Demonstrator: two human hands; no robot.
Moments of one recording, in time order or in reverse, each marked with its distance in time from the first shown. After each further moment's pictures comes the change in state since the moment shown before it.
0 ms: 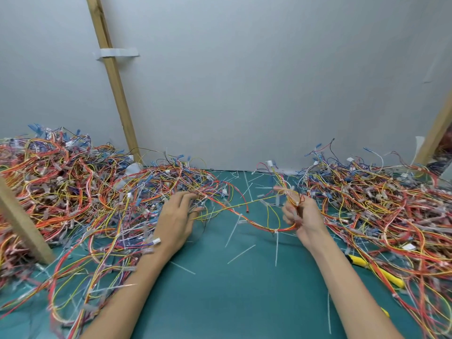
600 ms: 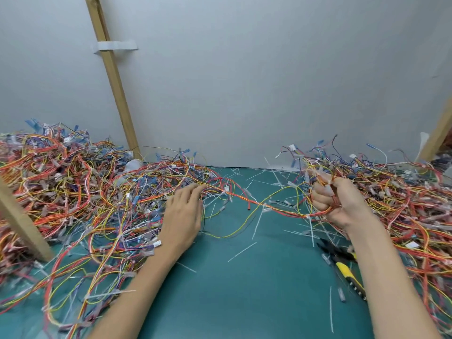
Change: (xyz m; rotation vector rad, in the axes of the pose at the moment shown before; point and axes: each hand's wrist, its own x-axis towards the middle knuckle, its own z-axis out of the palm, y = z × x) left_hand 0.002 0.013 0.006 0.103 0.010 -0.012; right_hand 0.001 -0.068 -0.028 0.081 -0.051 0.103
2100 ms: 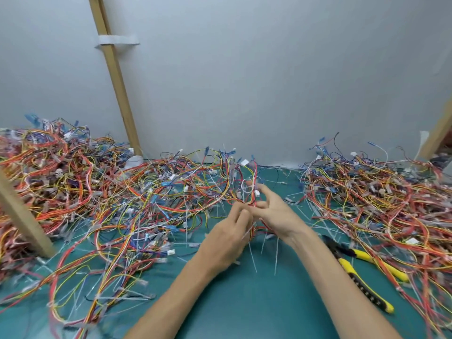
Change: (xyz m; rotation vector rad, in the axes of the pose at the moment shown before) left_hand -0.018 0.081 -0.004 -0.370 -0.012 0.385; right_hand -0.016 0.079 0.088 -0.485 -0.210 0.031
